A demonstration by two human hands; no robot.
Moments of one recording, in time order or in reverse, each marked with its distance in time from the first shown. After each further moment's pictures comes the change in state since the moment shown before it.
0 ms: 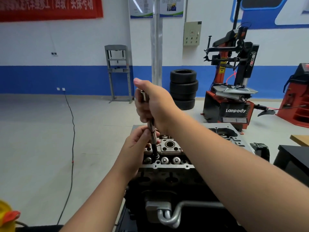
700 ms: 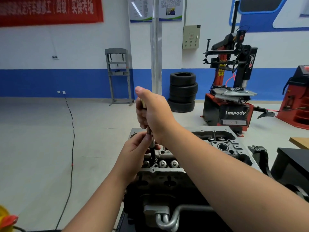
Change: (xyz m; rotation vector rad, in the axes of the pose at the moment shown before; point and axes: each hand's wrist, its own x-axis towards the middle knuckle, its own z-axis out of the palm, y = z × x) left_hand -0.002 0.002 0.001 0.079 -0.031 0.009; right_hand -0.005 0.014 -0.001 -0.011 0.081 -0.049
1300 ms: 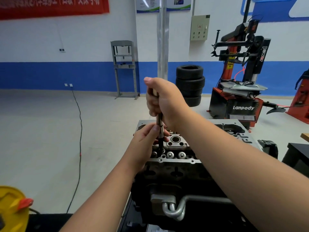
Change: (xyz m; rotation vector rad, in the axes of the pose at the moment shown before) left_hand 0.001 -0.002 -0.002 0.003 -0.023 -0.042; right_hand 0.003 -0.009 -0.005 0.022 -0.070 -0.019
